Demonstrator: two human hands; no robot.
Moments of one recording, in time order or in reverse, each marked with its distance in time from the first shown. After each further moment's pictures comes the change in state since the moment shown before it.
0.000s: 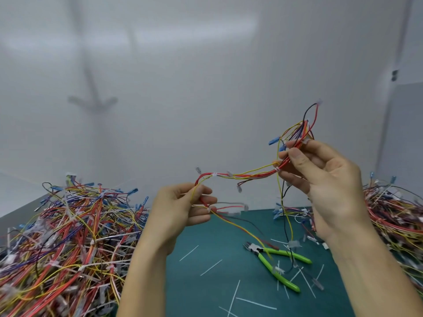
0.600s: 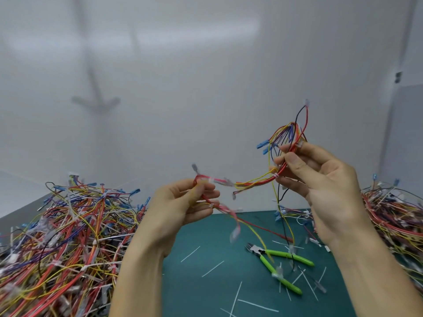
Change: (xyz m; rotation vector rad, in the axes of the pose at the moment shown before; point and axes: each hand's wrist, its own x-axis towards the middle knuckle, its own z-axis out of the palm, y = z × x) left_hand -0.003 0.004 -0.009 -0.081 -0.096 0.055; right_hand -0.003 0.000 0.002 0.010 -0.099 0.022
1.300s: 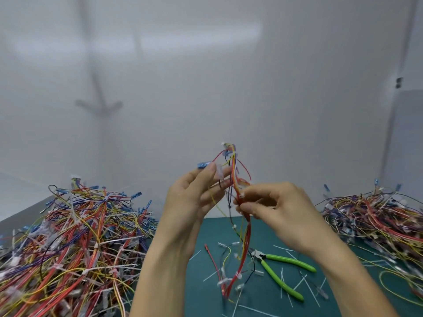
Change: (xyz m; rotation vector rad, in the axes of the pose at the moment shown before) left_hand -0.004 0.018 0.033 -0.282 -0.031 0.079; right_hand -0.008 0.022 0.015 -0.702 -0.427 -0.002
